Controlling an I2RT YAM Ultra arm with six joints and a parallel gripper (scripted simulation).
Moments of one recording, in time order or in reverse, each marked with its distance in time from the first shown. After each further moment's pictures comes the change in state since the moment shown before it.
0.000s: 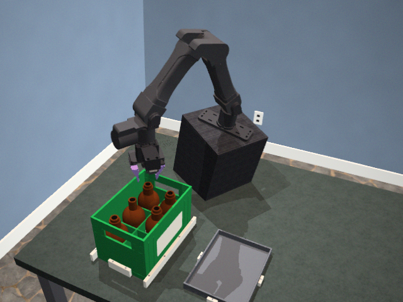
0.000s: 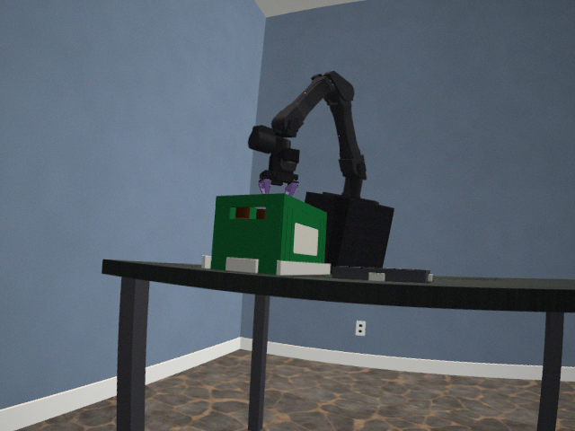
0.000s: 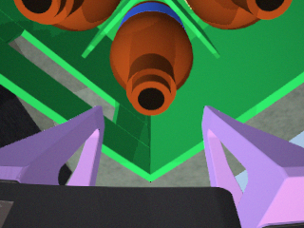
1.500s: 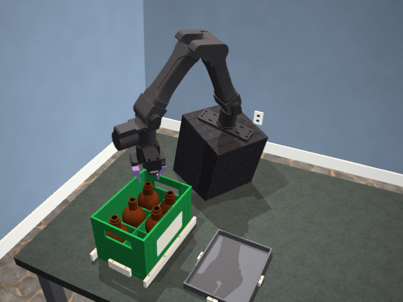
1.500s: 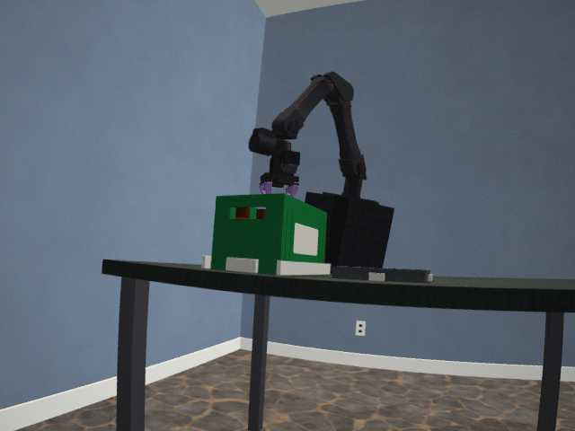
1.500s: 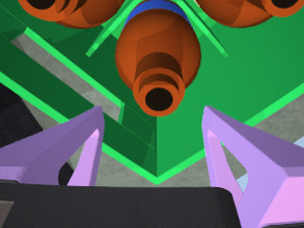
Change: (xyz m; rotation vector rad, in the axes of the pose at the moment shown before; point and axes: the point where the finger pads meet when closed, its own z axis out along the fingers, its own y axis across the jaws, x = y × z) arm 0.003 0.005 0.005 -0.011 0.004 0.003
